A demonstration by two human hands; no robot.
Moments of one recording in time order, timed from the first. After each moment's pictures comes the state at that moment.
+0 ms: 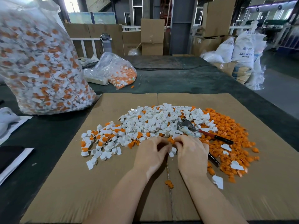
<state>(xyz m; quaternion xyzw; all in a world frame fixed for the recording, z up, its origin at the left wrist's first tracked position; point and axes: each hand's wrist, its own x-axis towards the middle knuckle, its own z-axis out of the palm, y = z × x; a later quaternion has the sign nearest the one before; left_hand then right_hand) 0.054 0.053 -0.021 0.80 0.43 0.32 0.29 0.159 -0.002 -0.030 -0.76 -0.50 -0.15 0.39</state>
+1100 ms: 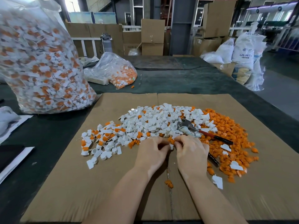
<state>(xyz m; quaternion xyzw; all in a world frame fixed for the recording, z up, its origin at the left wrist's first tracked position) 0.057 0.052 -0.021 0.78 0.45 0.32 0.30 0.160 -0.001 -0.030 -0.76 -0.51 -0.14 0.38</state>
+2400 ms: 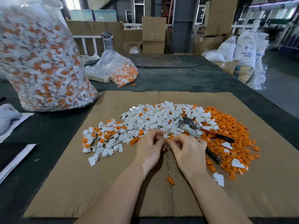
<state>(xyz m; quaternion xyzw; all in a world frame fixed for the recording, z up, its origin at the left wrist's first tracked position) 0.051 0.052 -0.019 0.66 0.42 0.39 0.48 0.159 -0.004 -0.023 -0.74 -0.55 -0.04 0.38</state>
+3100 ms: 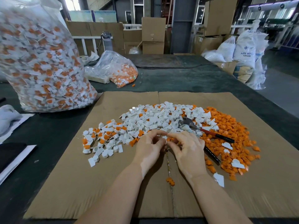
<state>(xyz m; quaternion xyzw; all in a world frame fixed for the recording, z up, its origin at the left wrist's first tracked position) 0.048 0.056 -0.022 0.67 0.41 0.38 0.49 0.158 -0.007 -0.020 -0.70 -0.59 -0.07 0.41</state>
